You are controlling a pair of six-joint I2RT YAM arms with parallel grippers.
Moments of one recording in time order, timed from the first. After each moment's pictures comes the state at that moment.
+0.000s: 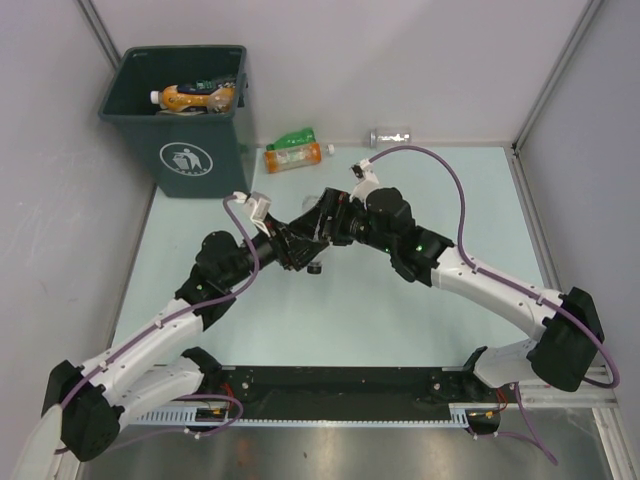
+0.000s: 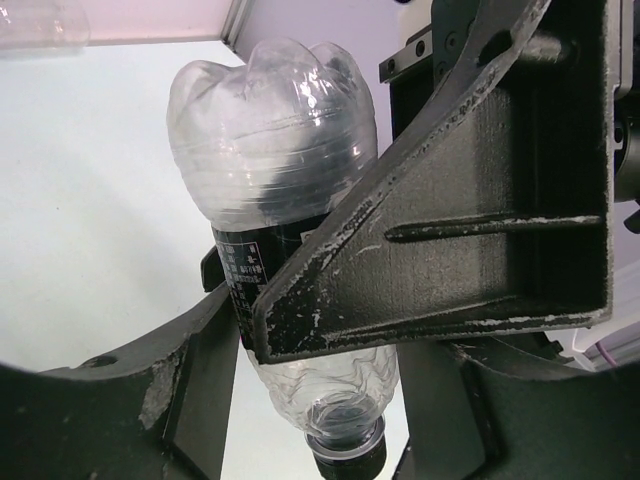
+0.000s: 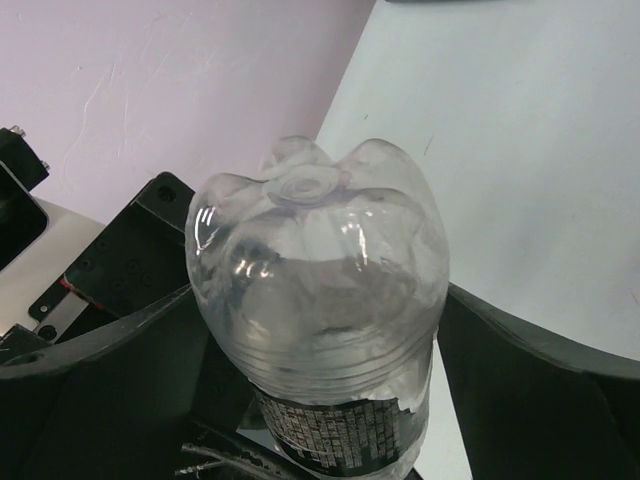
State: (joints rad) left arm -0.62 0.92 0.60 0.37 0.34 -0.53; right arm 0.85 1.37 1.13 0.03 -0.12 0.86
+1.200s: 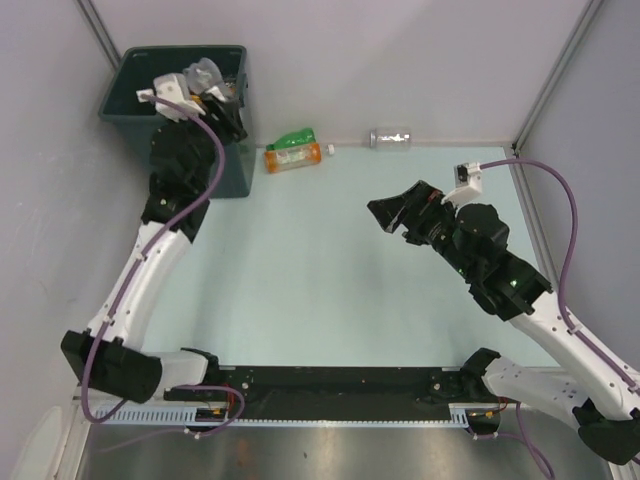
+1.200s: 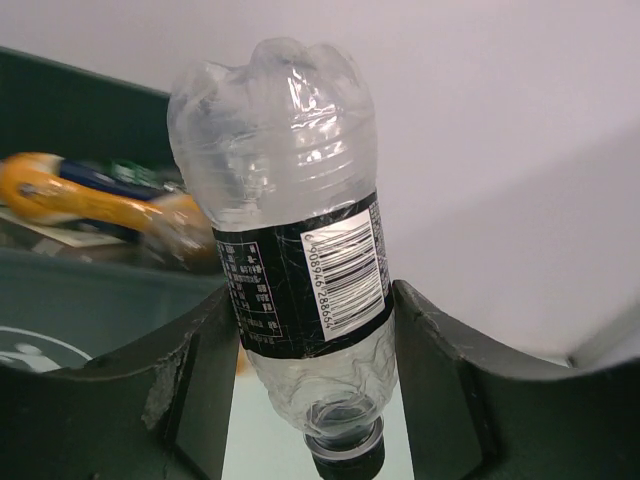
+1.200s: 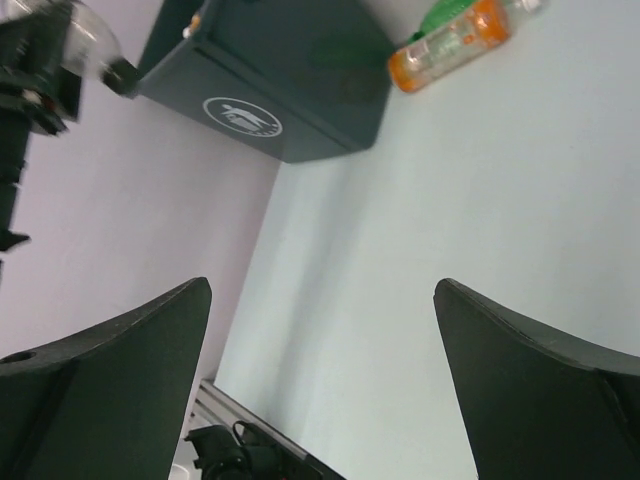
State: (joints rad) left arm -0.29 1.26 1.35 0.09 -0.21 -0.30; right arm 0.72 0.89 1.07 -0.28 0.17 0.83
